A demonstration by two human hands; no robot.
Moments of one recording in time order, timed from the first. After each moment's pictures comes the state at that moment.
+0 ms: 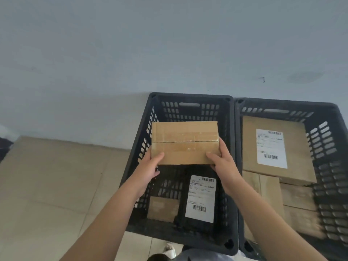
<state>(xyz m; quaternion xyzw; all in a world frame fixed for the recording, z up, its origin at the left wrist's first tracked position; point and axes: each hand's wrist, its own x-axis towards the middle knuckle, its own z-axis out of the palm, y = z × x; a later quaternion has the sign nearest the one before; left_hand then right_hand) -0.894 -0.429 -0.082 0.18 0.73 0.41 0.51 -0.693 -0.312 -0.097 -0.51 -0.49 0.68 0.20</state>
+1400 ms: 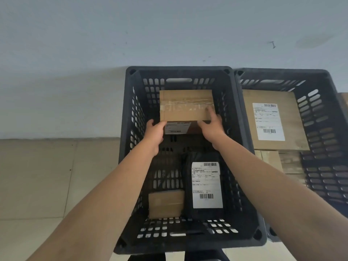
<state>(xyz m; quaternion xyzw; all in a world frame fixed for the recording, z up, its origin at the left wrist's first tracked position) -0.954 -0.313 -0.198 0.08 0.70 0.41 0.58 -0.776 -0.239 -0.180 -0.67 -0.52 0.51 0.14</state>
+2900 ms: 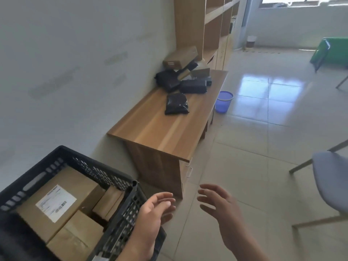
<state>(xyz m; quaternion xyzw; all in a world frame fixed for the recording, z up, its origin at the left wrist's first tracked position) -0.388 -0.520 -0.030 0.49 0.47 0.16 0.71 -0.246 -0.642 -0.027 -0.65 -0.03 0.37 0.67</state>
